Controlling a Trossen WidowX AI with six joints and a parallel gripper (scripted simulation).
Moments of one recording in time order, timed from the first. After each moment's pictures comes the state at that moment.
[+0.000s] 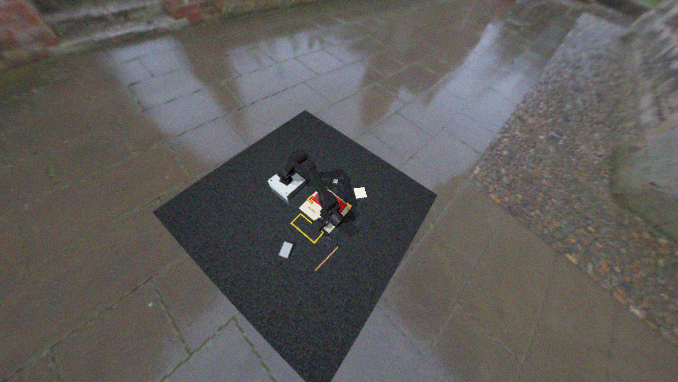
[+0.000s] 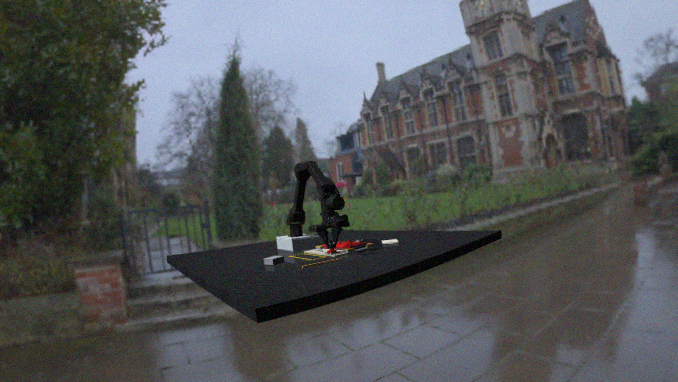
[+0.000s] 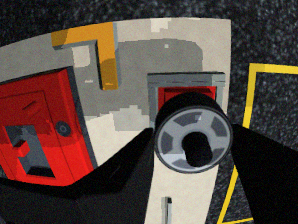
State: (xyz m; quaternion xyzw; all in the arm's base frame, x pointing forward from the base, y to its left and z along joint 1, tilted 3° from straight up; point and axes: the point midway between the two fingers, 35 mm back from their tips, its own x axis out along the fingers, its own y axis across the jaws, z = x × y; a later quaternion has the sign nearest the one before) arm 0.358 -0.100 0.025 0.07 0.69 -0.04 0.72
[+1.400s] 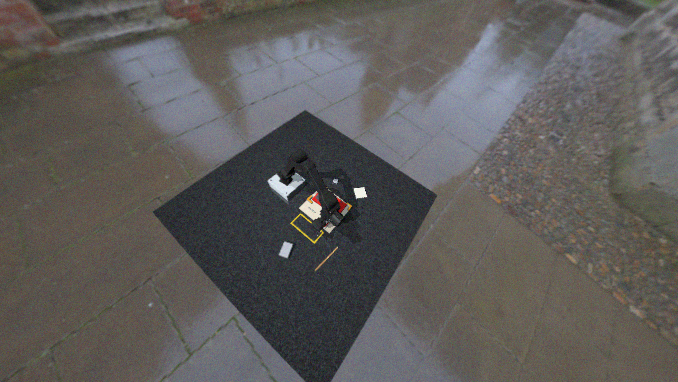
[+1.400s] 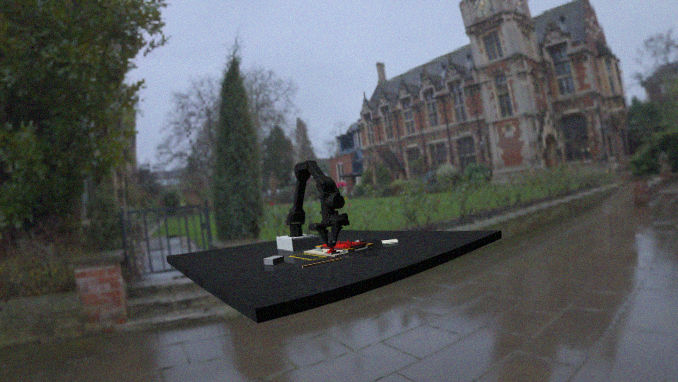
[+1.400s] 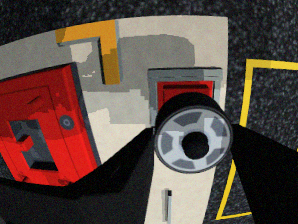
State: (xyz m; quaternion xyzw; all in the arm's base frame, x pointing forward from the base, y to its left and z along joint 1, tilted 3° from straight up) arm 0.357 -0.100 0.033 0.07 0.69 -0.04 0.72
